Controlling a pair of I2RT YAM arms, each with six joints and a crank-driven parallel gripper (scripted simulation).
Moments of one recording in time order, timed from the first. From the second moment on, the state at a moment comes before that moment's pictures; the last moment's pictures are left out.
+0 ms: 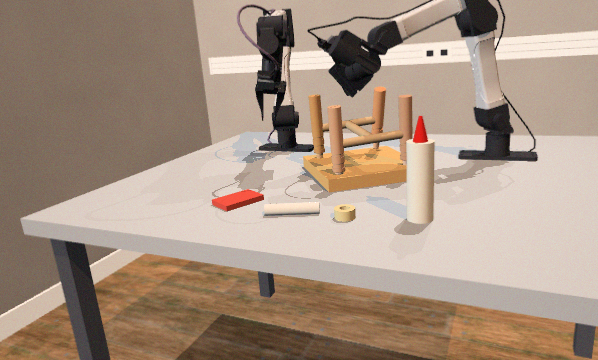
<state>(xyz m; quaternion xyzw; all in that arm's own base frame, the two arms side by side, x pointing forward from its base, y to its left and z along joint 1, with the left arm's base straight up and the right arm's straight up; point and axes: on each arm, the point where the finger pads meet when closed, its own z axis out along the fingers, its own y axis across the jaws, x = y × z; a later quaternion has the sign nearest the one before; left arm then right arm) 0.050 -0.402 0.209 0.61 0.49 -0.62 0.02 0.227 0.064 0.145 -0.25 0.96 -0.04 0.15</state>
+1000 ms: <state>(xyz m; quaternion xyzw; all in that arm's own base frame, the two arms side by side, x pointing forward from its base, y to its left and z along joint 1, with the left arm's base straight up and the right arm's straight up) 0.050 -0.402 0.209 0.61 0.49 -0.62 0.02 0.227 0.064 0.145 -0.25 0.96 -0.04 0.15</state>
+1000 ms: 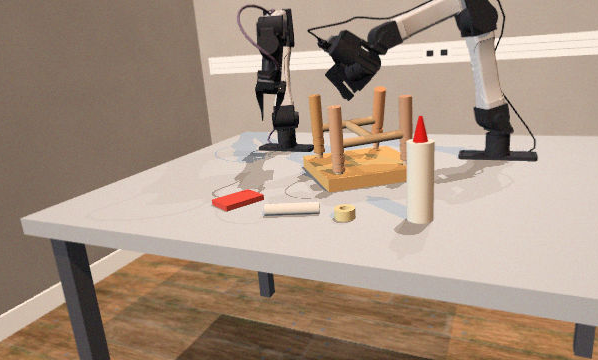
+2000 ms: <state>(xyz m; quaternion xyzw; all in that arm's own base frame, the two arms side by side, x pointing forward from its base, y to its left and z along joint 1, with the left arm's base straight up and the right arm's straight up) 0.051 -0.402 0.208 0.61 0.49 -0.62 0.02 0.227 0.065 0.146 -0.25 0.96 -0.04 0.15</state>
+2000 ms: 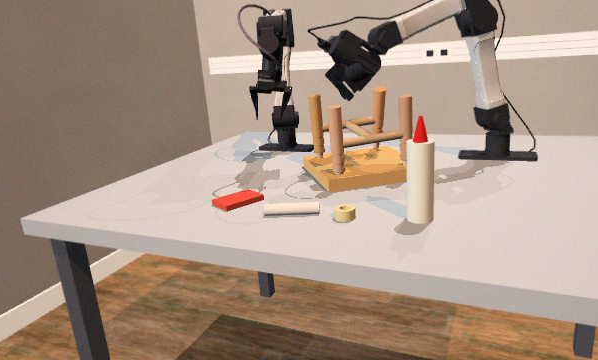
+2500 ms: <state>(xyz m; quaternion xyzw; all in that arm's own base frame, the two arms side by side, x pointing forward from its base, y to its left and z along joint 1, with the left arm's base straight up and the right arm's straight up) 0.072 -0.390 0.209 0.61 0.53 -0.59 0.07 0.224 0.096 0.166 -0.33 0.92 0.03 0.19</state>
